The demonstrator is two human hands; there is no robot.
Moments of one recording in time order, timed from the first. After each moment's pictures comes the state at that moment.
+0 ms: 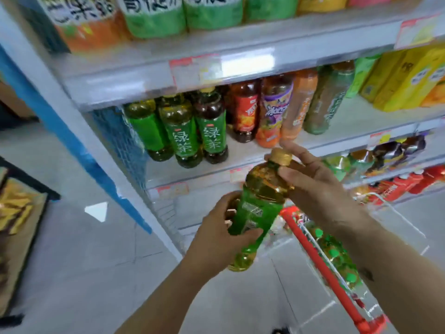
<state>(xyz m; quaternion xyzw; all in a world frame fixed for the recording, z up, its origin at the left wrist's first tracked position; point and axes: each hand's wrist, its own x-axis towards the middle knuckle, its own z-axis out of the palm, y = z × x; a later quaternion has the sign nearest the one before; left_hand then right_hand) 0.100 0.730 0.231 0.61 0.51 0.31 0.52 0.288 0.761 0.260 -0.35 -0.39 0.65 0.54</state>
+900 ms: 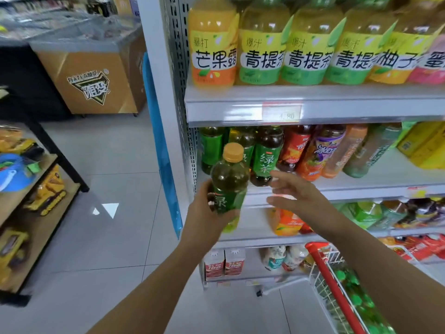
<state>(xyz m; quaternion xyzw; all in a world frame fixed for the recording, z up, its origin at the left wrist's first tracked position) 0.001 0.753 0.251 0.53 0.59 0.48 0.38 0.202 0.781 0.292 -0.52 -0.62 0.47 0.34</state>
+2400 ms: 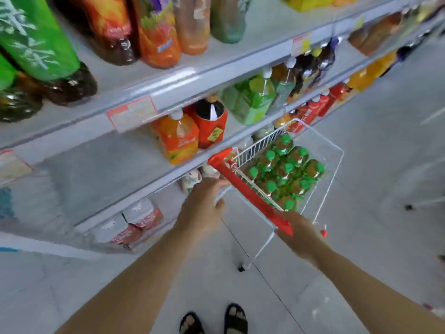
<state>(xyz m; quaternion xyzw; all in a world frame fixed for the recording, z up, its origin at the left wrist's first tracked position) 0.212 0.776 -0.008 0.83 0.40 0.16 0.36 0.403 0.624 0.006 -0.84 -0.45 0.31 0.00</state>
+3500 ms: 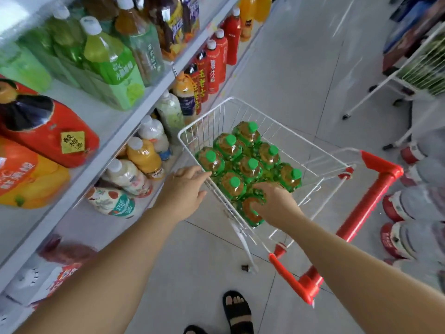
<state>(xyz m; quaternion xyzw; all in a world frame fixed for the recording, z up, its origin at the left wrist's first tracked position) 0.386 0.752 -0.089 0.98 0.13 -0.08 0.16 0.492 0.555 -0.059 -0.91 -0.23 0.32 0.13</state>
